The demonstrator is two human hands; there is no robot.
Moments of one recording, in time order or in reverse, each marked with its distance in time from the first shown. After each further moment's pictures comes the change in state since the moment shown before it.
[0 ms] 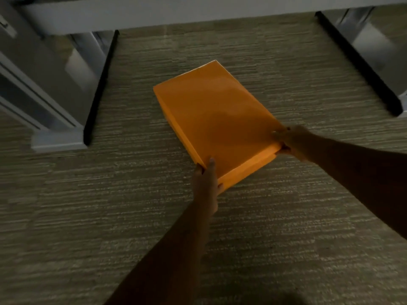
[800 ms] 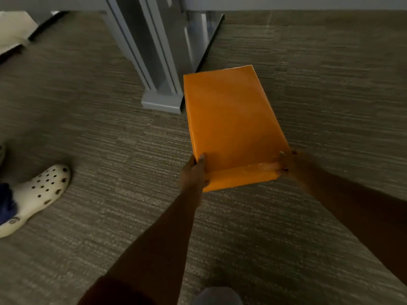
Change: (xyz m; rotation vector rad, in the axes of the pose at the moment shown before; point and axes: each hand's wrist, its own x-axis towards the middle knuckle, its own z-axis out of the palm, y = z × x) left_hand -0.002 0.010 -0.242 -0.020 0.336 0.178; right_hand -0.076 0.015 0.219 -0.025 -0.175 -0.087
